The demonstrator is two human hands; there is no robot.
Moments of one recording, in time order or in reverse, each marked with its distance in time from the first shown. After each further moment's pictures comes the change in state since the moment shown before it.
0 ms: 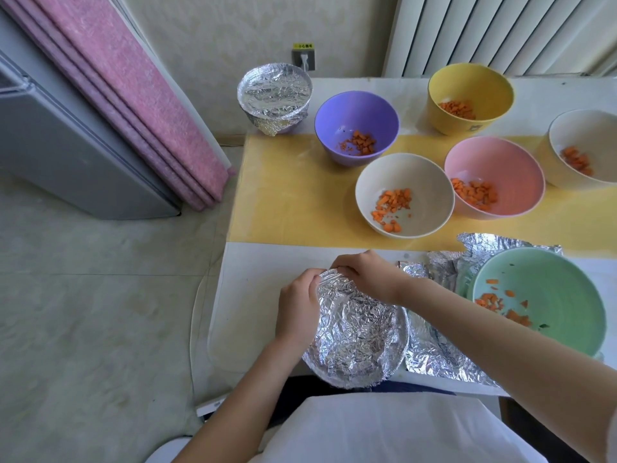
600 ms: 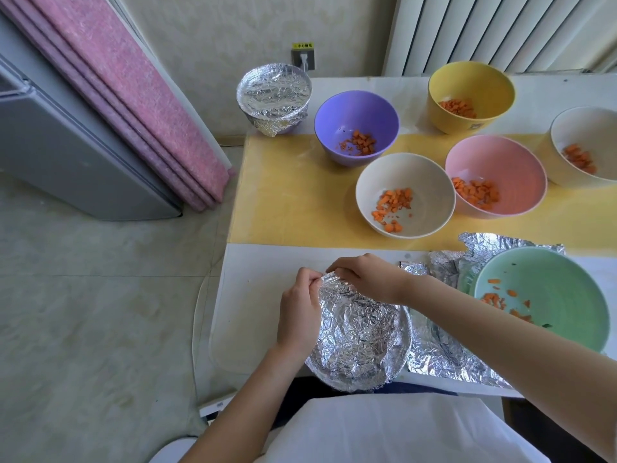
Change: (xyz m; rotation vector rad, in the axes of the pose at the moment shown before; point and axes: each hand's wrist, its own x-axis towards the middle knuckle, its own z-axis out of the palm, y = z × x) left_hand -0.004 -0.003 0.003 -0.031 0.008 -0.018; right_hand -0.002 -0.006 -0.006 -0.013 -0.098 0.022
